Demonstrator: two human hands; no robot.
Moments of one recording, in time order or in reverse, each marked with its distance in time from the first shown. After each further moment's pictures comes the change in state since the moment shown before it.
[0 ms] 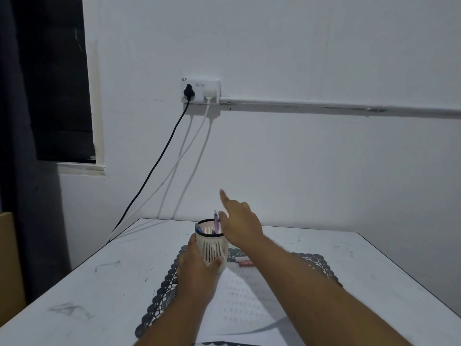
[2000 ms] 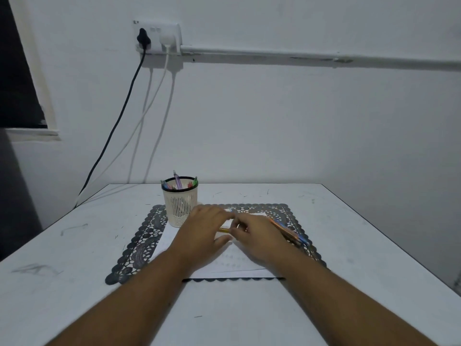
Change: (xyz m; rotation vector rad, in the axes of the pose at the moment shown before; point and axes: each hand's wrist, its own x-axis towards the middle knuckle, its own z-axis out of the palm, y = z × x) left_hand -0.054 0.064 0.002 0.387 -0.389 0.852; right_hand -0.155 0.087 -0.011 0.237 -0.109 0.222
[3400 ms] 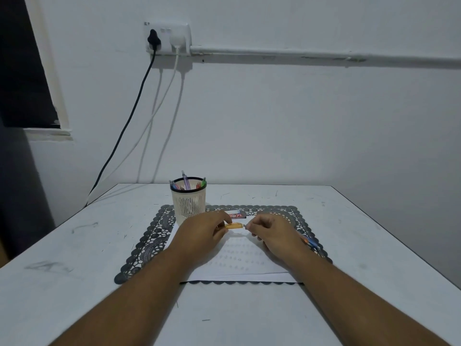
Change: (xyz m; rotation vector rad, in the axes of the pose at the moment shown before) left_hand -0.004 -0.010 -0.007 -0.076 -0.052 -0.253; right_hand 0.009 0.024 0.001 0.699 0.045 0.177
